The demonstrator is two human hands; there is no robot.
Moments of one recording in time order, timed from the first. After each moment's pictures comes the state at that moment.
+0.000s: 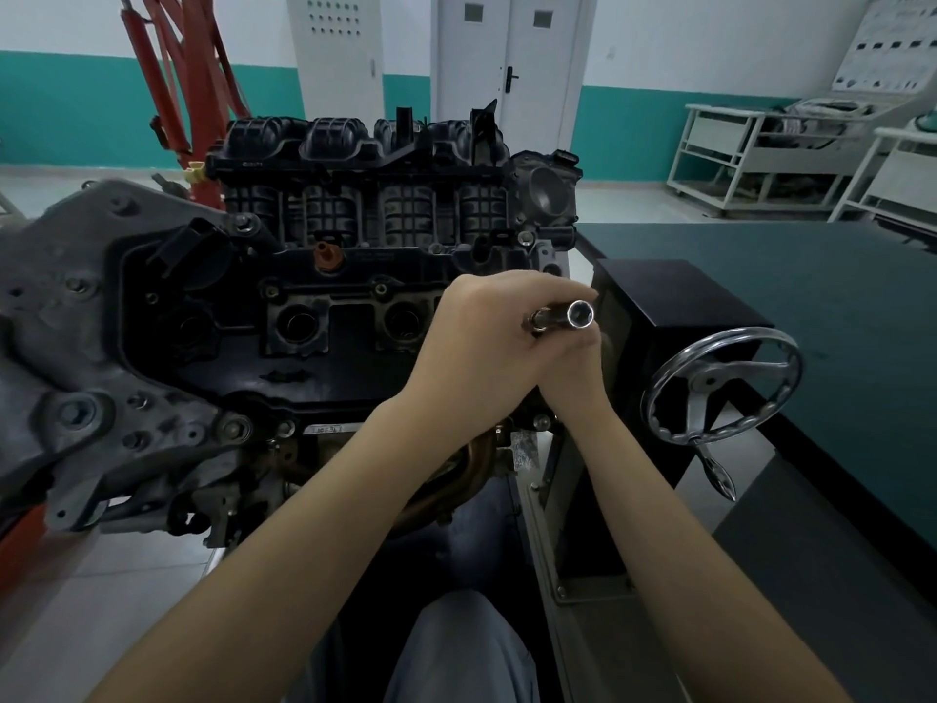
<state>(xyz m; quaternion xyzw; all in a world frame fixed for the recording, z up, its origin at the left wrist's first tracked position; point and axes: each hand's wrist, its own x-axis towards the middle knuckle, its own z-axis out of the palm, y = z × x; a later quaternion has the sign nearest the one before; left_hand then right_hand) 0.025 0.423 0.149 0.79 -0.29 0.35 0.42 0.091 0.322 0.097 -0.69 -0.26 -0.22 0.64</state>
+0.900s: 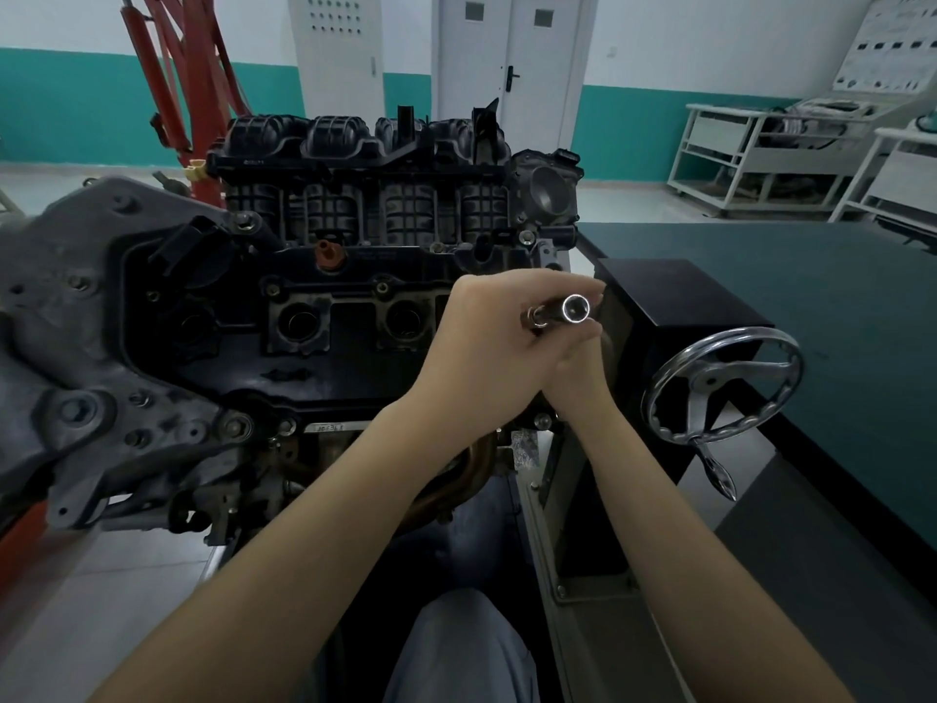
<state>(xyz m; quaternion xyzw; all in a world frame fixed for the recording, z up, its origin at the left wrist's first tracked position) 0.020 0.421 0.152 0.78 -0.26 0.28 0.50 0.097 0.318 0.089 -0.70 -0.27 -0.21 0.63</state>
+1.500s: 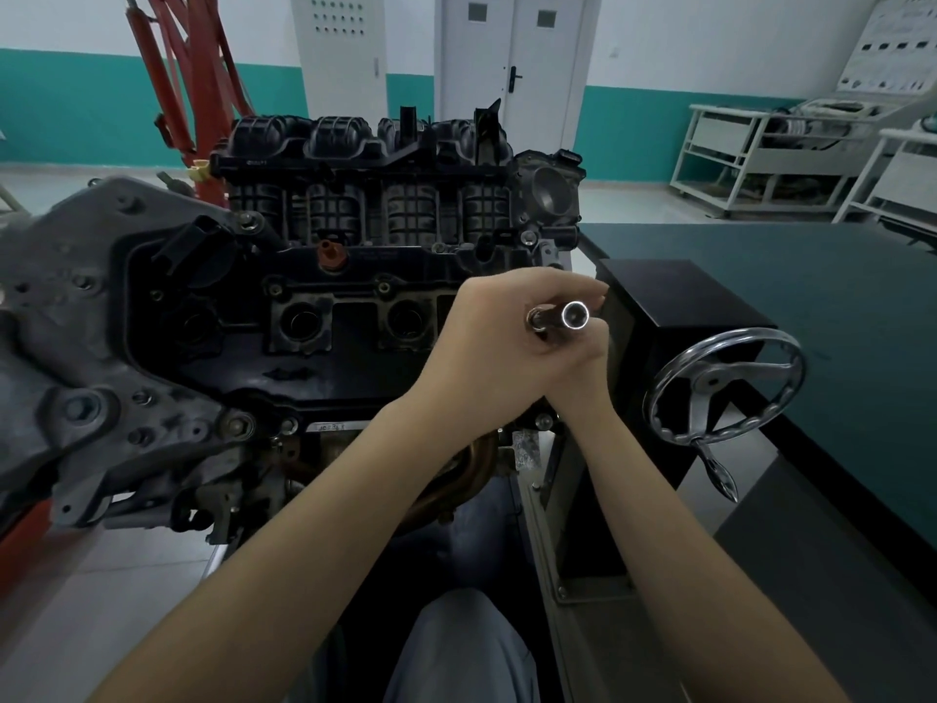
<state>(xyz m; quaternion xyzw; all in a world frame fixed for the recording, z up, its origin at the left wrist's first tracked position) 0.020 0.423 0.152 0.78 -0.27 0.25 0.51 0.102 0.315 0.082 -0.69 -0.22 -0.24 0.64</state>
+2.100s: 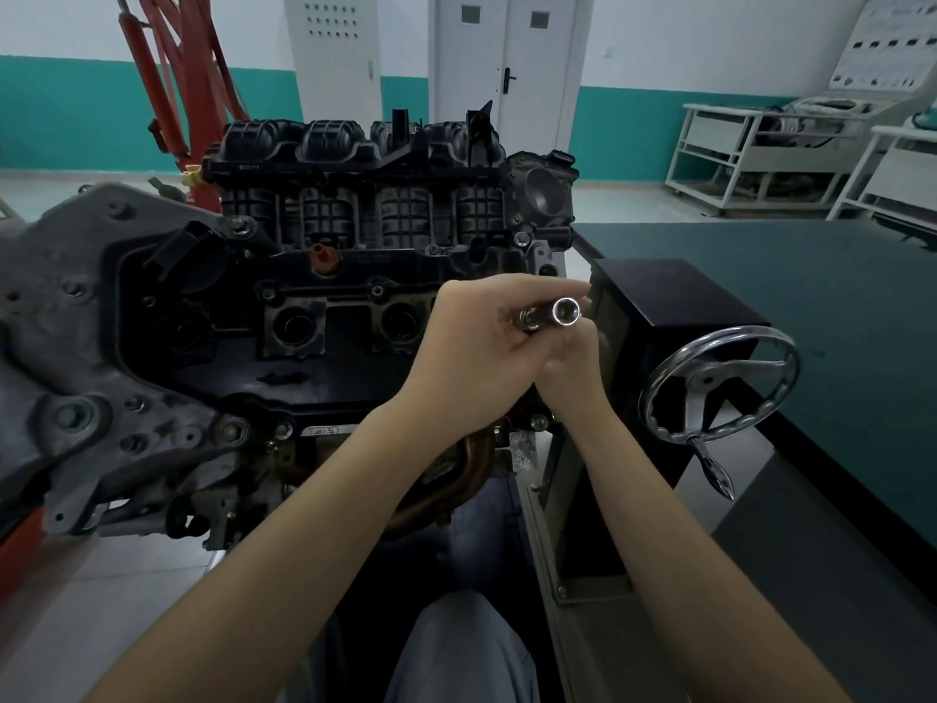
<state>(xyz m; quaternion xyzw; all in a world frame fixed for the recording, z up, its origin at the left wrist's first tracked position) 0.026 0.425 0.145 0.76 -0.27 0.27 0.52 0.095 0.317 0.090 -0.69 -0.28 -0.22 0.63</state>
